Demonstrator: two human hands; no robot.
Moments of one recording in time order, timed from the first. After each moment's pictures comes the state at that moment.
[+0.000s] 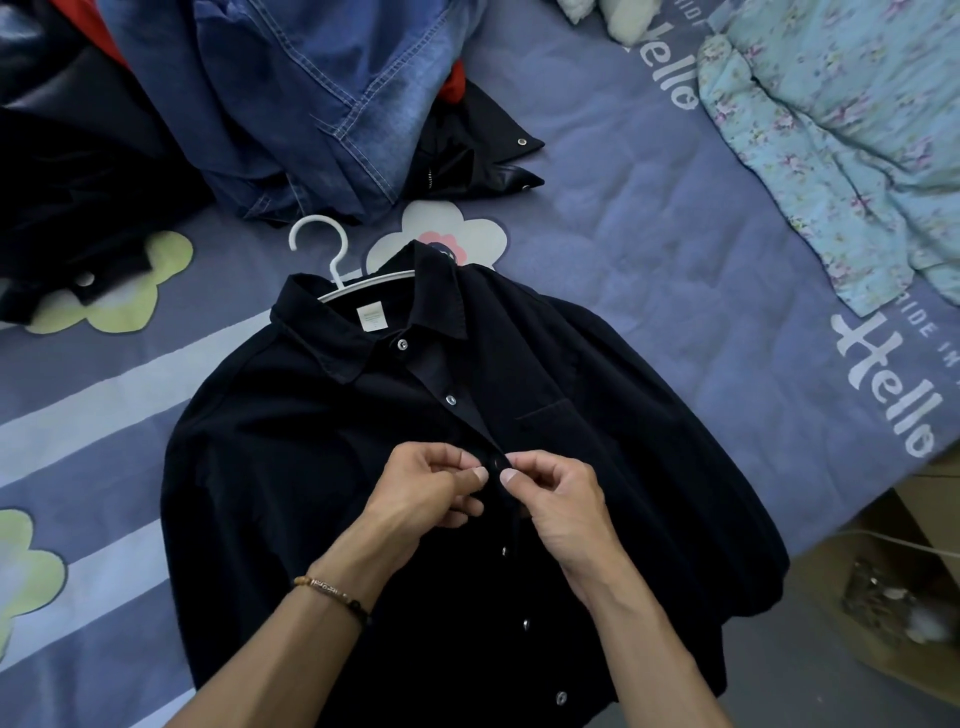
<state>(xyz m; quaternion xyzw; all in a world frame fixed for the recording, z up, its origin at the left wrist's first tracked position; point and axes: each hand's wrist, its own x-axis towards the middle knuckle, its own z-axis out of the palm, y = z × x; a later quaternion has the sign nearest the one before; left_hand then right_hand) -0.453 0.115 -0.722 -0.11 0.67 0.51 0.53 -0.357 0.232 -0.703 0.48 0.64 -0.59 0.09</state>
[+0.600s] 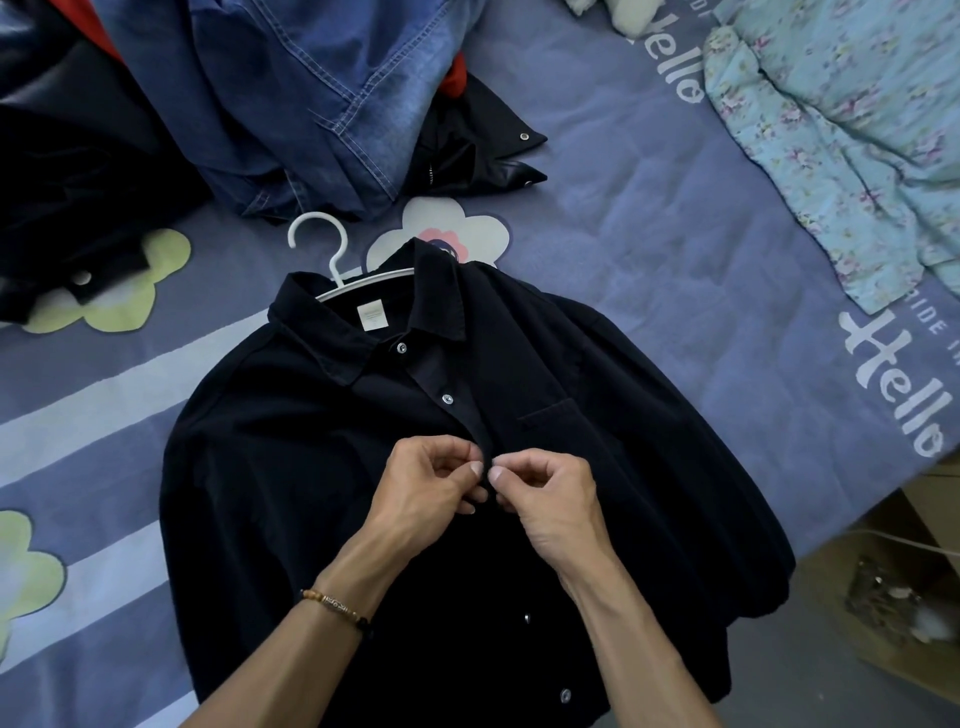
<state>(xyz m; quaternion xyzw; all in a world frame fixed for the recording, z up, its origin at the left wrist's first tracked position) -0.450 0.113 -0.725 -0.01 0.74 0.50 0.45 -0.367 0.226 -0.709 0.47 0.67 -0.57 0.06</state>
